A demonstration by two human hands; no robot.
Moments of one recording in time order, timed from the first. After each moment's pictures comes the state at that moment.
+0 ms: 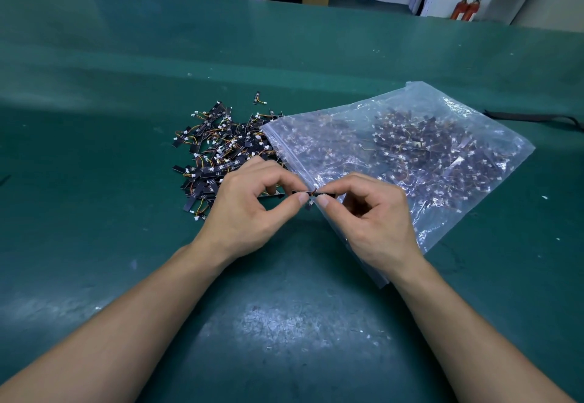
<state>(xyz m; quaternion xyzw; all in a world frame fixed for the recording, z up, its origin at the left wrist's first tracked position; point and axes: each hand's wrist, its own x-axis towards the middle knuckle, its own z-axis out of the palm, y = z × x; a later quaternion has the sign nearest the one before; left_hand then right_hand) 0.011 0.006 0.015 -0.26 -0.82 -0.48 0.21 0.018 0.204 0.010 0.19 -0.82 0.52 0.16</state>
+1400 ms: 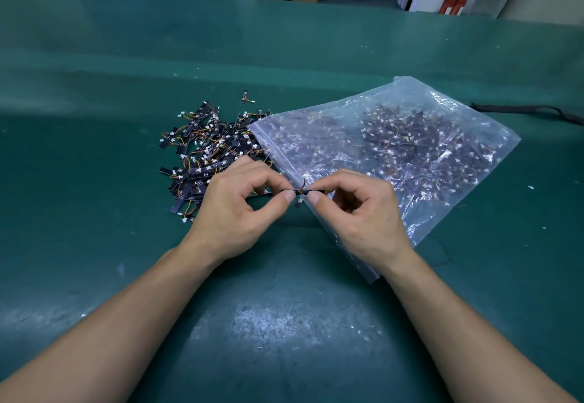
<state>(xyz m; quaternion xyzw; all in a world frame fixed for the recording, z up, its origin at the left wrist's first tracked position) 0.011 0.007 0.013 -0.25 -0.83 -0.46 0.21 0.019 0.205 0.011 0.18 -0.80 0.55 0.15</state>
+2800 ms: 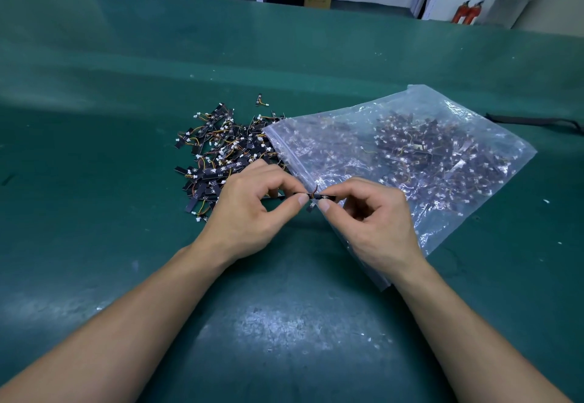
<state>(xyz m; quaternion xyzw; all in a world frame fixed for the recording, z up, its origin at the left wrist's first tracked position) 0.009 0.004 0.012 -0.25 -0.83 -0.47 0.19 0.020 0.203 0.010 0.17 -0.81 0.55 0.13</state>
